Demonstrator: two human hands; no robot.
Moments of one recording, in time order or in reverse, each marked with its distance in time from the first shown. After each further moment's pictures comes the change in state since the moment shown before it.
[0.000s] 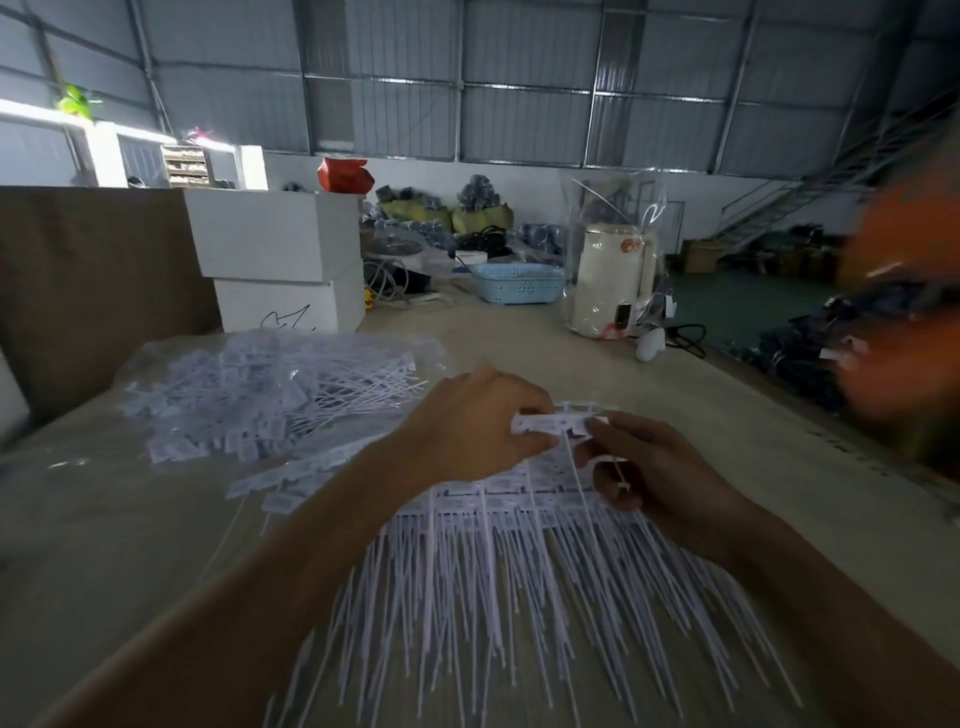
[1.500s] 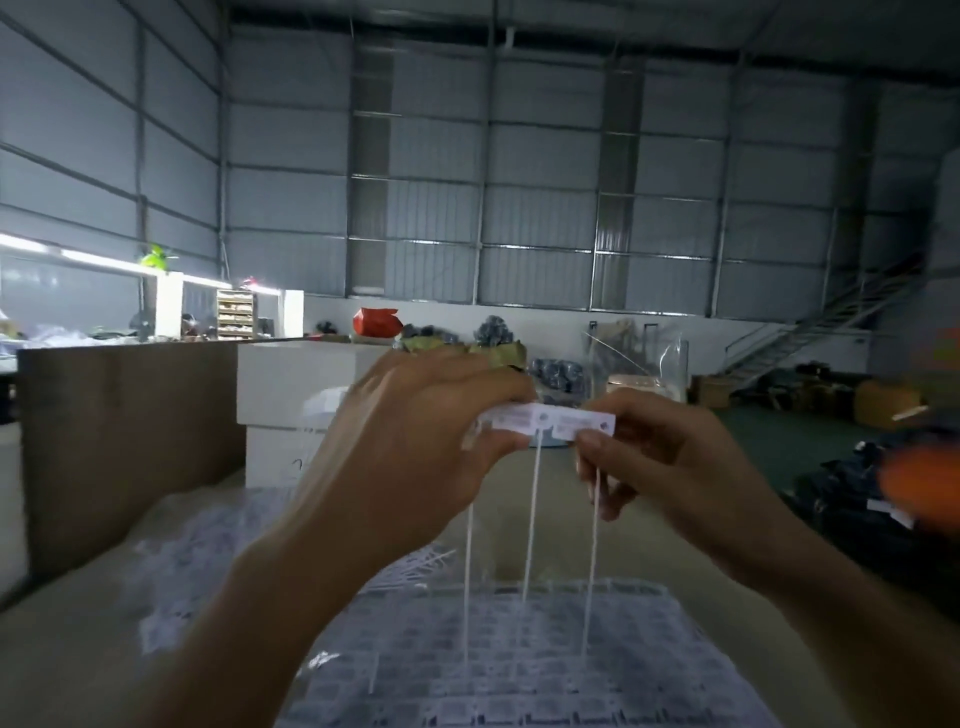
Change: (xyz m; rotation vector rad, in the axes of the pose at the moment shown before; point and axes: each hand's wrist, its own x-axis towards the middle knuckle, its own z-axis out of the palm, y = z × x) left_hand -0.011 0.007 -0.142 0.252 0.655 0.123; right_hand 0.030 -0.142 0.053 -0.363 -0.158 -0.699
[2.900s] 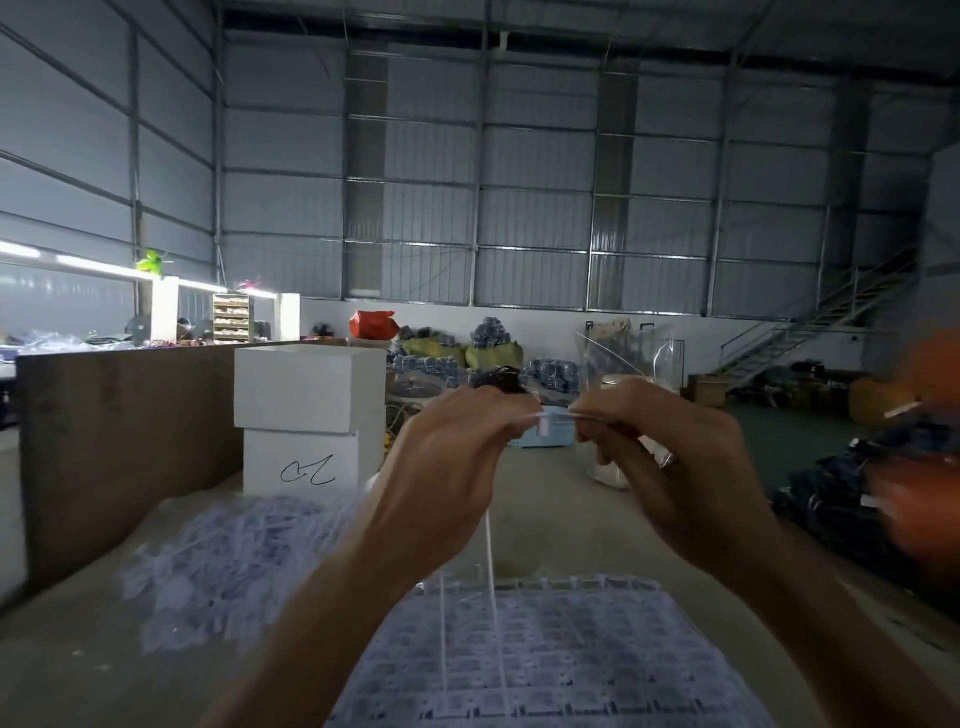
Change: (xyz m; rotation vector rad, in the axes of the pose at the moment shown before) left_hand -0.010 -0.001 0.044 -0.261 0.109 0.052; right_hand -0.001 0.006 0.000 -0.698 0.252 -0.546
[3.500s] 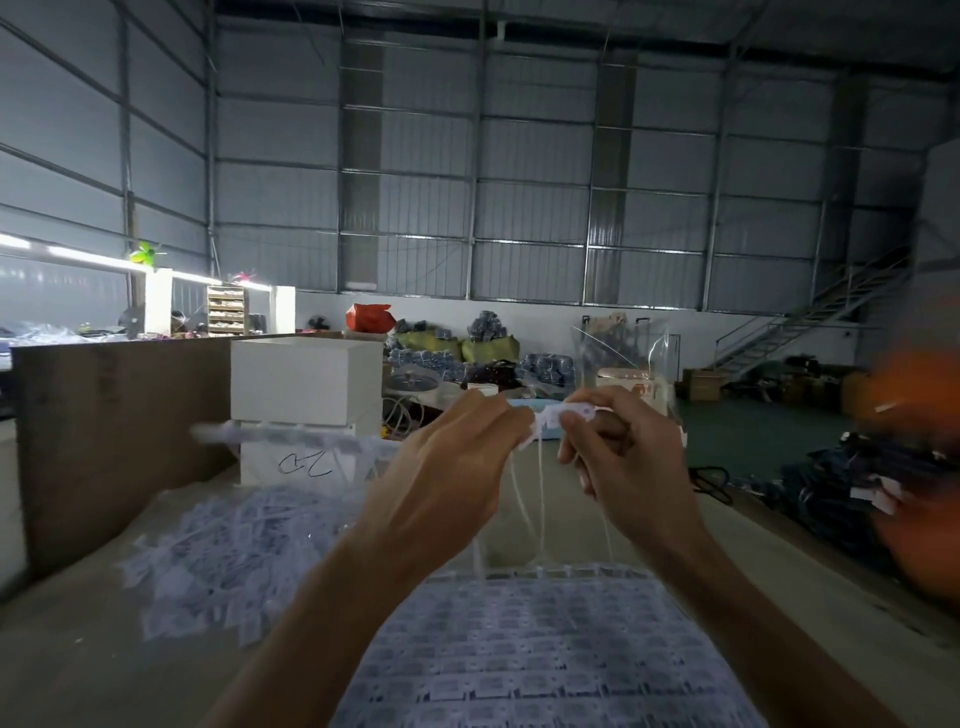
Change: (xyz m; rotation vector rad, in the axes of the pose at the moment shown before) left_hand -0.012 -0.009 0.015 0.260 -0.150 0.035; right_hand -0.015 0.013 0.043 0.437 0.116 0.590
